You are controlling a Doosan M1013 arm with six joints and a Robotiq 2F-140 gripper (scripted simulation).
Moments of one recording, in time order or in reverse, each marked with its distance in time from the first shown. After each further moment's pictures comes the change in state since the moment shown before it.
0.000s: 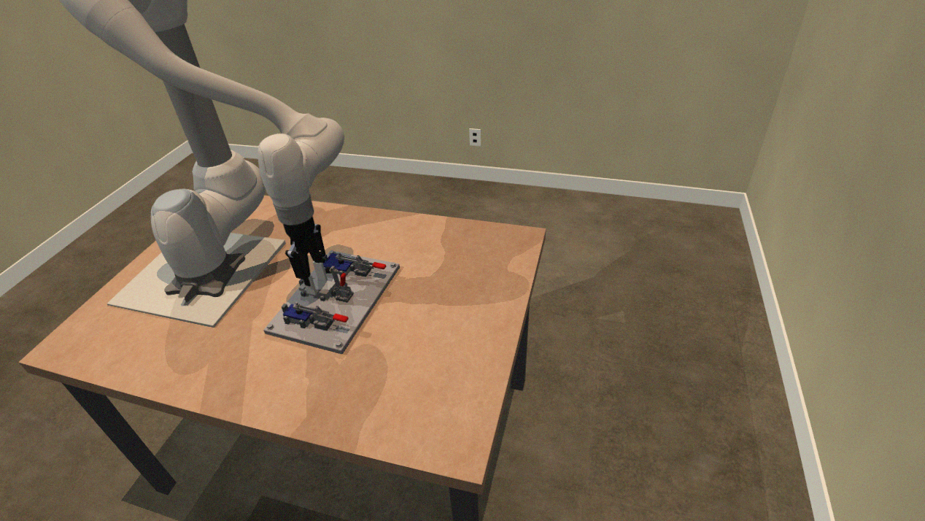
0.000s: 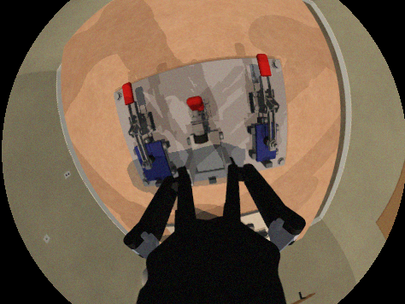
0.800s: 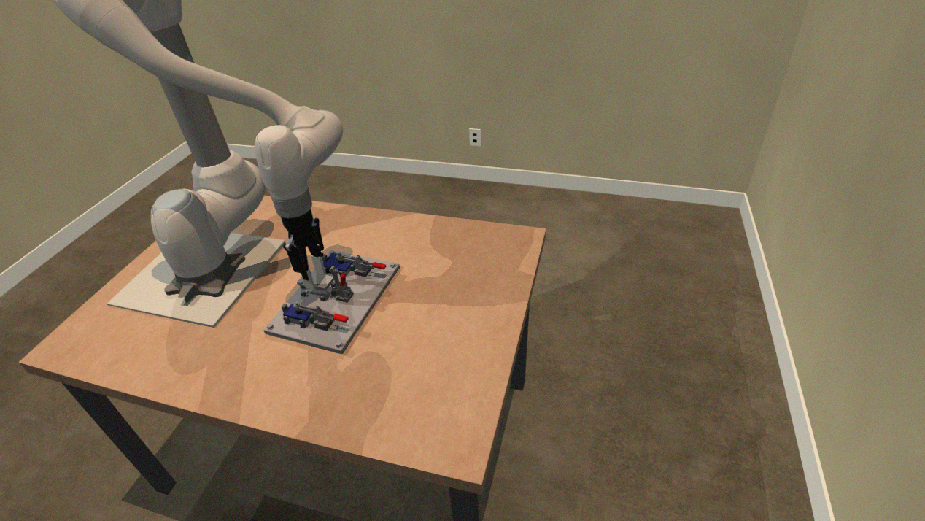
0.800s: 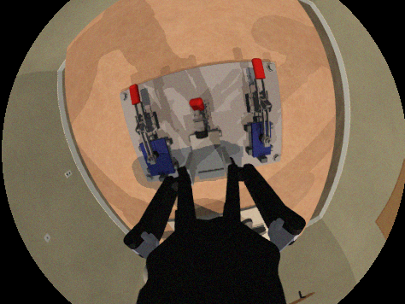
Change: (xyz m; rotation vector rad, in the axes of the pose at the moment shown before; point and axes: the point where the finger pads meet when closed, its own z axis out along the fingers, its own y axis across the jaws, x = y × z) arm 0.000 0.000 -0.021 0.000 0.000 0.000
